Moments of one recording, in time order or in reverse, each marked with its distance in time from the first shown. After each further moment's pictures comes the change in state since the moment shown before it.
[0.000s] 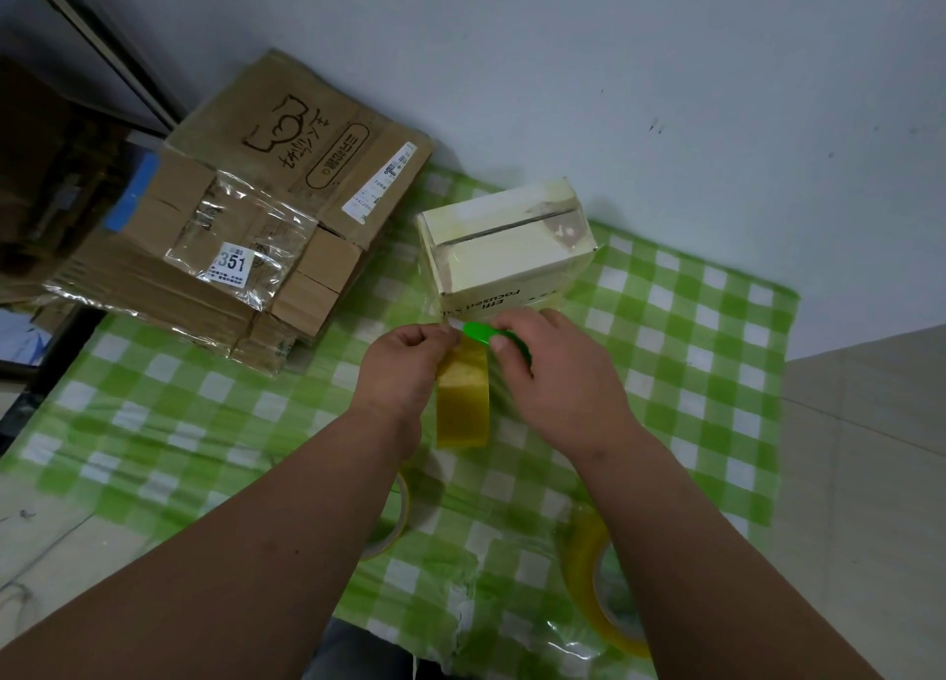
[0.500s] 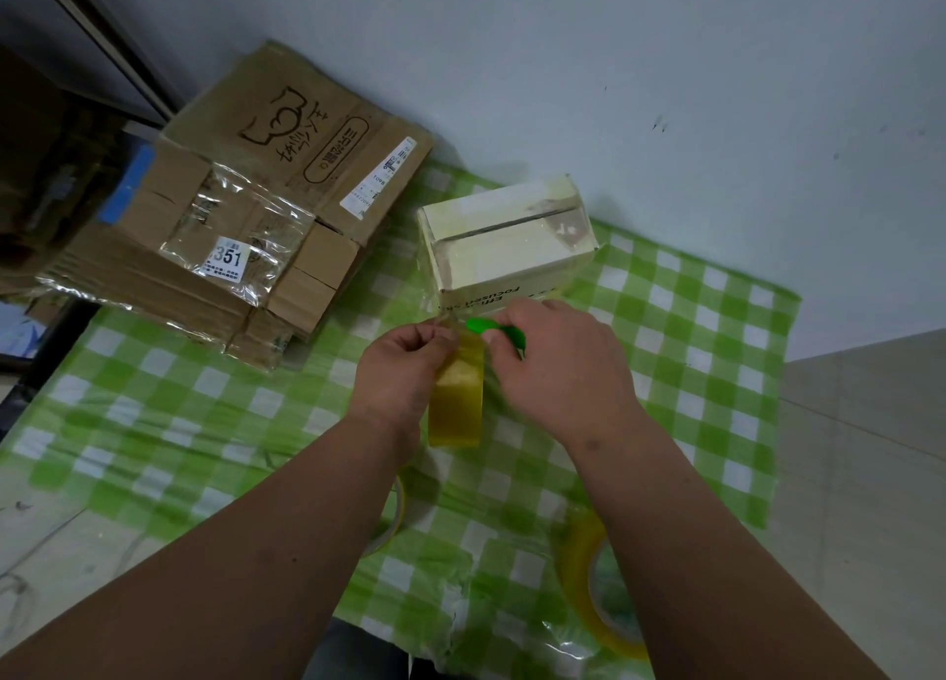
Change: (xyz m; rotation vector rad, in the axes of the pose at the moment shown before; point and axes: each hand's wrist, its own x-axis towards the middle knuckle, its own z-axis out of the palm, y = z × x) left_hand -0.003 -0.007 0.001 -0.041 0.004 0.039; right_hand 0.010 -0.011 -0.009 -0.198 0.044 0.013
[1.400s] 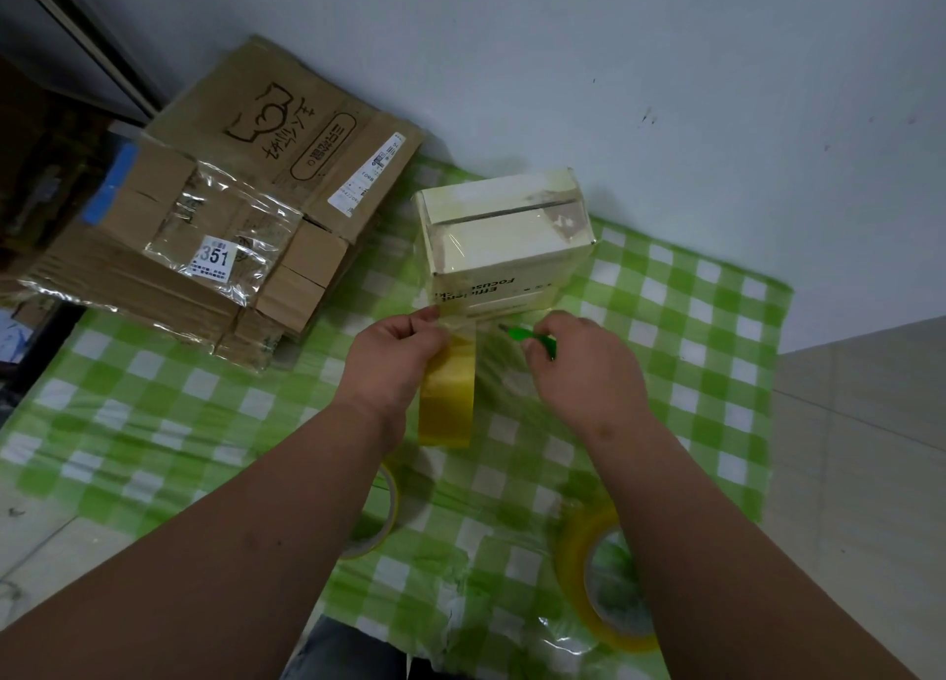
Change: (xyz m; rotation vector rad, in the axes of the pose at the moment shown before) left_hand 0.009 0.007 0.000 0.051 -0.064 0.005; right_hand -0.002 0.046 0.025 0.005 -0.065 0.229
